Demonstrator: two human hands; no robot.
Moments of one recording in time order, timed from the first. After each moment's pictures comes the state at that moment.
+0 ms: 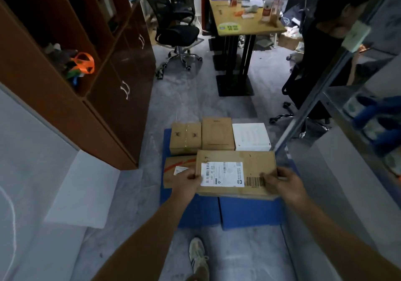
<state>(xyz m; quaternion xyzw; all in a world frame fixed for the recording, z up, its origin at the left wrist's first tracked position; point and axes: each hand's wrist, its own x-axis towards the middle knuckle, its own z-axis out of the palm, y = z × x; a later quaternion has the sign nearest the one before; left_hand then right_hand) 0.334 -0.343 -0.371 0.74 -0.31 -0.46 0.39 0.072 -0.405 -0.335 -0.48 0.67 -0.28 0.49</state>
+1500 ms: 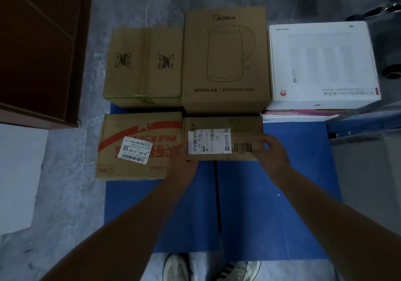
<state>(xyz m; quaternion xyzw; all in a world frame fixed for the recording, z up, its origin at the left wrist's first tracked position) 0.356 -0.618 -0.873 0.78 -0.29 -0.48 0.28 0.158 -0.712 -0.886 -0.43 0.71 -0.14 0.54</state>
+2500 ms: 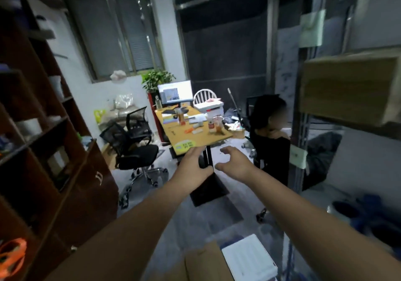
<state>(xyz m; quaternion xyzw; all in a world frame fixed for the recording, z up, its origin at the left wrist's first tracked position) 0.321 -0.720 -0.056 0.56 -0.75 -0.18 0.29 0.162 -0.728 -0.066 -0.67 0.59 -0.35 0.28</state>
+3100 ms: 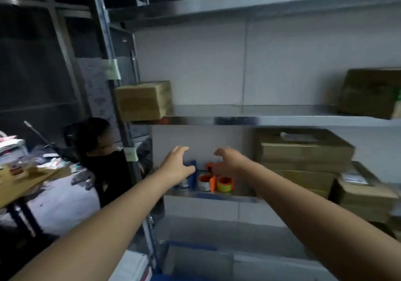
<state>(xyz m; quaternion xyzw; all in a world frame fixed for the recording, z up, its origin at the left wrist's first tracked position) 0.151 -0.485 -0.018 0.18 -0.93 -0.27 0.16 0.026 -0.339 -0.026 -0.36 0.90 -0.22 0.04</state>
